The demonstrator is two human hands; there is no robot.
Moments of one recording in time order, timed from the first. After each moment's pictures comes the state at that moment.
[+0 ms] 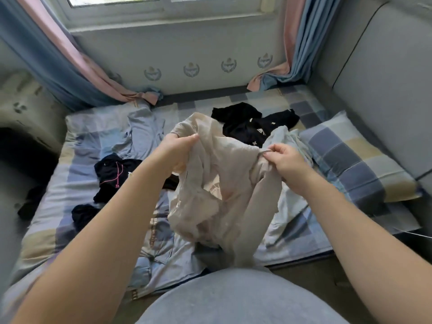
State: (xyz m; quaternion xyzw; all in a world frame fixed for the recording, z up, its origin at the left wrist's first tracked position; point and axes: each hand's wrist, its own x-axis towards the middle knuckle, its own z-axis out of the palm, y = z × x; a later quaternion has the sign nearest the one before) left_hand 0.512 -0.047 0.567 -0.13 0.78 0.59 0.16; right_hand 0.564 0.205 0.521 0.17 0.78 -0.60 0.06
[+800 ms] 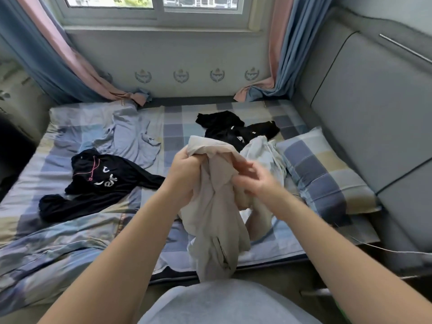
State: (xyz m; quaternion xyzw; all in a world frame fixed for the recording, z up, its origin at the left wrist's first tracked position) left_hand 0.614 0.098 0.547 -0.04 0.64 0.77 0.08; right_hand 0.649 0.287 0.533 0.04 0.74 -0.66 0.13
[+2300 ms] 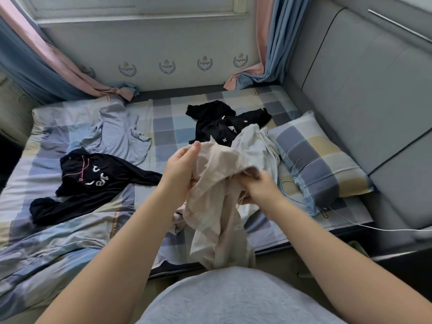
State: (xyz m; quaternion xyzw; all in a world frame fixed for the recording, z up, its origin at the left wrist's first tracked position) left_hand 0.613 0.125 0.526 -0.13 0.62 0.76 0.15; right_hand 0.661 0.309 0.502 0.20 0.70 -0.68 0.10
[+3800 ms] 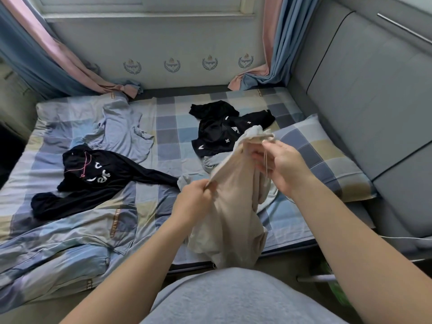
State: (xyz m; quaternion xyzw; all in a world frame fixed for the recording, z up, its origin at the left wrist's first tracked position) left_hand 0.642 0.130 0.475 0.01 0.91 0.40 0.12; right_hand 0.626 0.336 0.549 0.20 0.63 -0.75 0.05
